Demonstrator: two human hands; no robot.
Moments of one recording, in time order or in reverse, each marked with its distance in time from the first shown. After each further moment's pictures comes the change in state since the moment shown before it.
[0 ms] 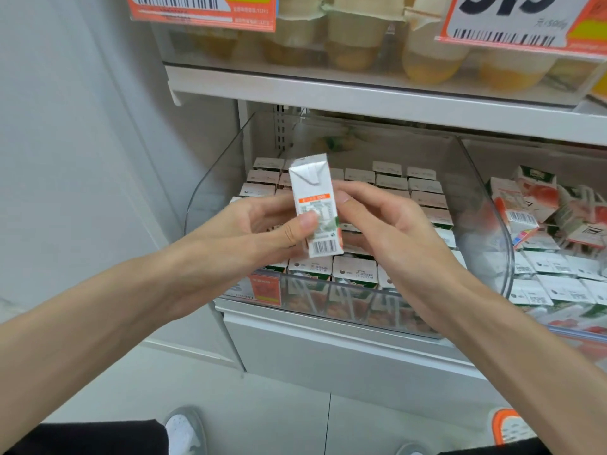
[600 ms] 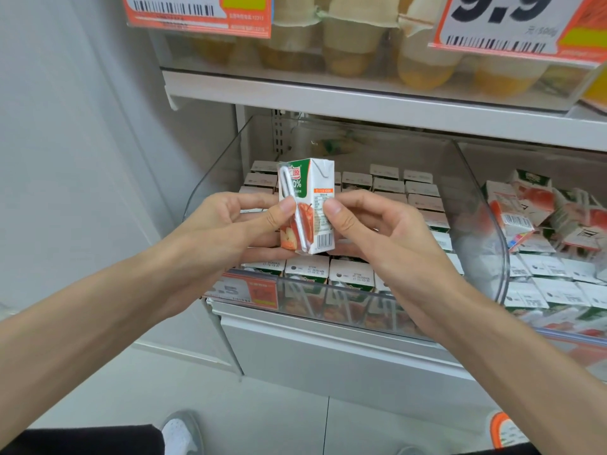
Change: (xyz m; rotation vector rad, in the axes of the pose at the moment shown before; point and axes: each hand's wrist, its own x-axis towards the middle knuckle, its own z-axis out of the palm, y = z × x) left_hand 0.002 0.005 -0.006 -0.056 0.169 -0.078; right_hand -0.002 0.009 -0.004 0.000 0.032 -0.027
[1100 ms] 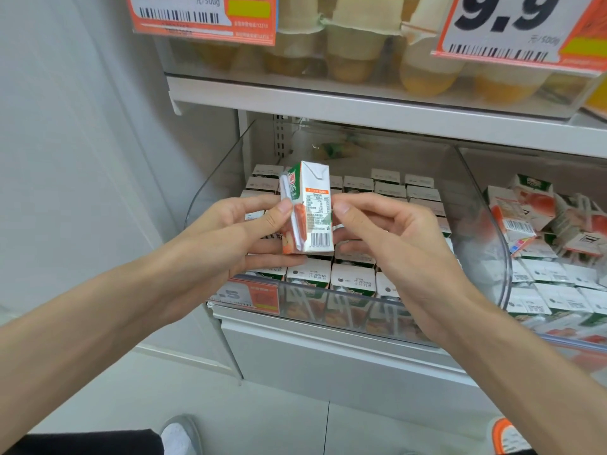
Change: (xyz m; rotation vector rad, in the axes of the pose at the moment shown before) left_hand 0.000 0.000 0.000 -0.046 -0.032 -0.031; right_hand -0.001 -0.006 0.000 0.046 0.073 0.013
